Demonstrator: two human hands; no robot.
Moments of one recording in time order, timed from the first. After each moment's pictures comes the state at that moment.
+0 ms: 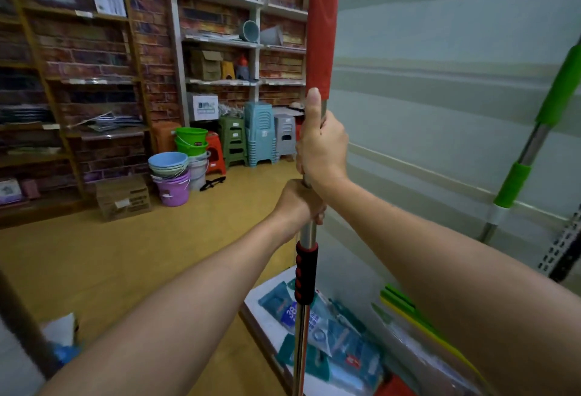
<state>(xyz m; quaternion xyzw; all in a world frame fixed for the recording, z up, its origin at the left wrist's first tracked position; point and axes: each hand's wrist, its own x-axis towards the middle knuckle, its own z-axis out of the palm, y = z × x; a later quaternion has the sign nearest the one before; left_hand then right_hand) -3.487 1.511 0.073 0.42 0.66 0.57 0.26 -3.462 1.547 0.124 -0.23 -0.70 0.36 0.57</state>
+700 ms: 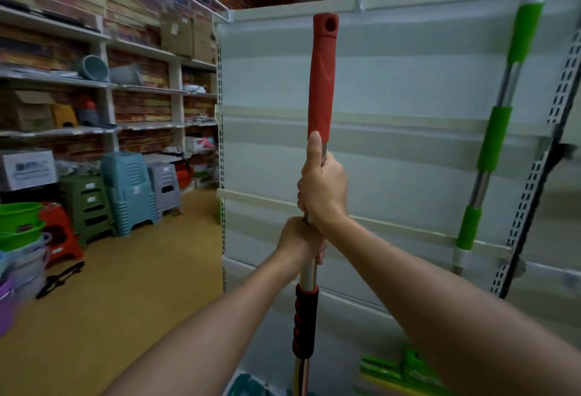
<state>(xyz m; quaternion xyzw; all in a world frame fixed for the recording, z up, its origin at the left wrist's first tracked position) -3.608 1.716 0.102 0.58 0.58 0.44 0.36 -3.571 1.721 0.156 -0.40 -0.60 0.25 0.65</state>
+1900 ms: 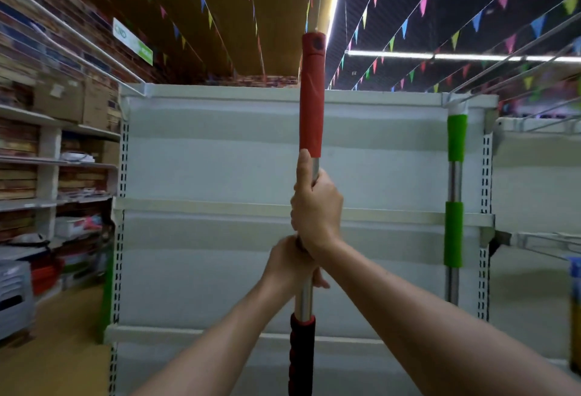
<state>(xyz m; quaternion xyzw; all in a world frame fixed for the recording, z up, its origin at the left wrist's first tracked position) -3.611 1.871 0.229 0.75 0.45 0.42 0.23 -3.567 1.869 0.278 -0.42 -0.55 0.04 0.72</state>
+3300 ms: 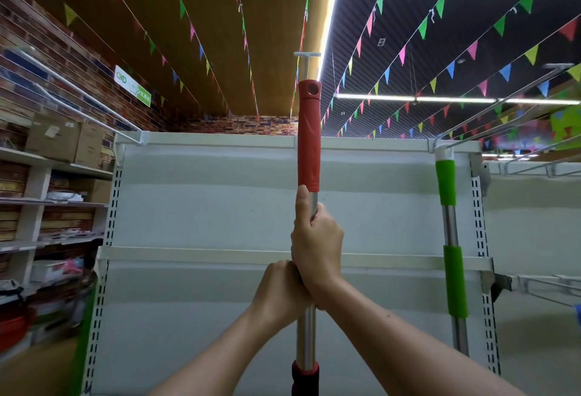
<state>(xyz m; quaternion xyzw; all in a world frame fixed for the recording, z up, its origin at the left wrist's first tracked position) -3.618 1.888 0.261 0.83 0.38 0.41 0.02 -3.559 1.873 0.299 -0.43 -0.55 -0.01 0.72</state>
